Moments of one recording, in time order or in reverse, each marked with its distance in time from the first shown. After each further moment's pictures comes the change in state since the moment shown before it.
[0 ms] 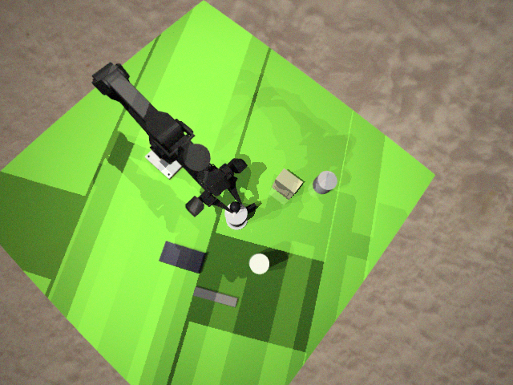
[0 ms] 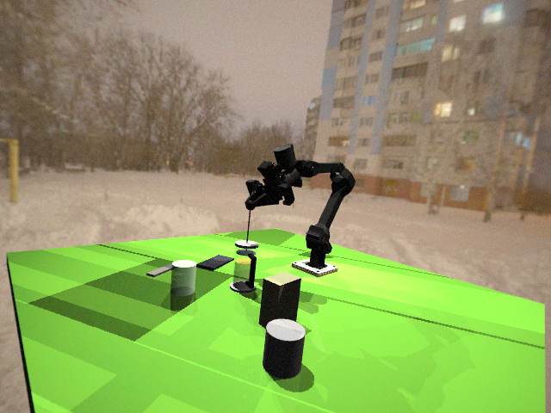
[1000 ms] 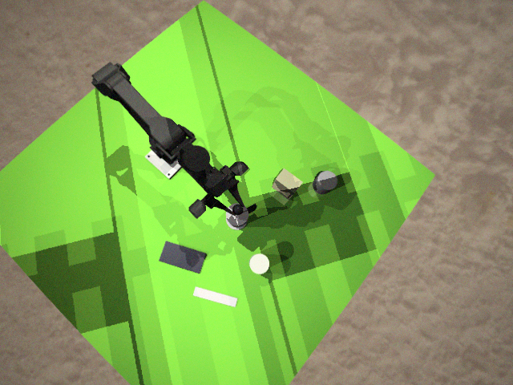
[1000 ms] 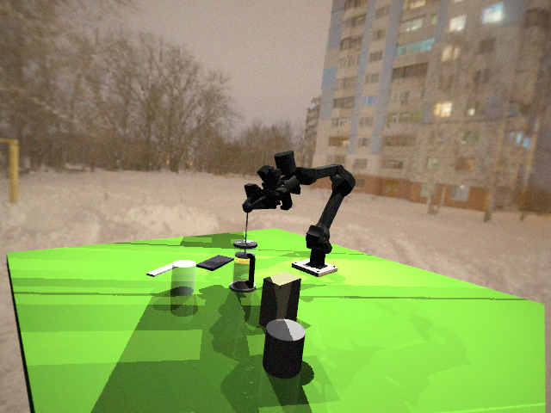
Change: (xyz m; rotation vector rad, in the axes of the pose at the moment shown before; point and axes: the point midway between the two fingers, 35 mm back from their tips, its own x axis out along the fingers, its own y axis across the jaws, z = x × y) arm 0.015 0.000 -0.009 -0.001 -0.069 0.001
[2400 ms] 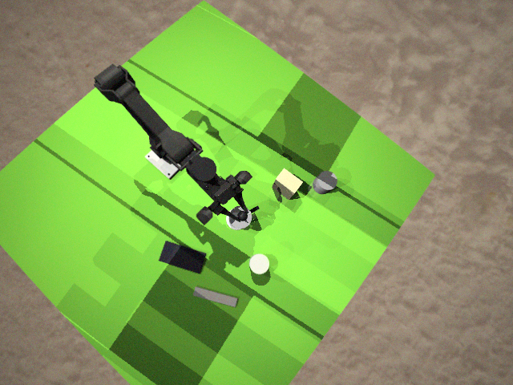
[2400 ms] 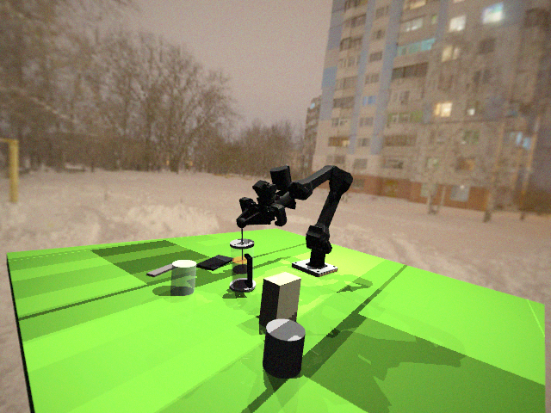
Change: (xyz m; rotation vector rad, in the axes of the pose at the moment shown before) arm 0.035 0.001 -0.034 -0.003 -0.028 0.001
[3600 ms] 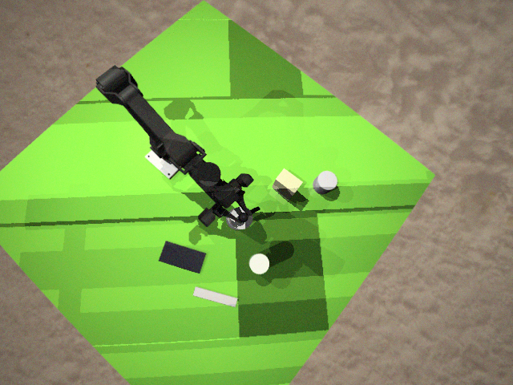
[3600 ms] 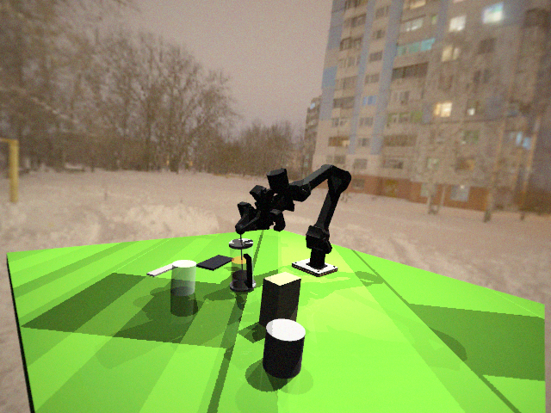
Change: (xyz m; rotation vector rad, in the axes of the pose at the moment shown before) arm 0.009 0.000 -0.012 0.000 0.051 0.000
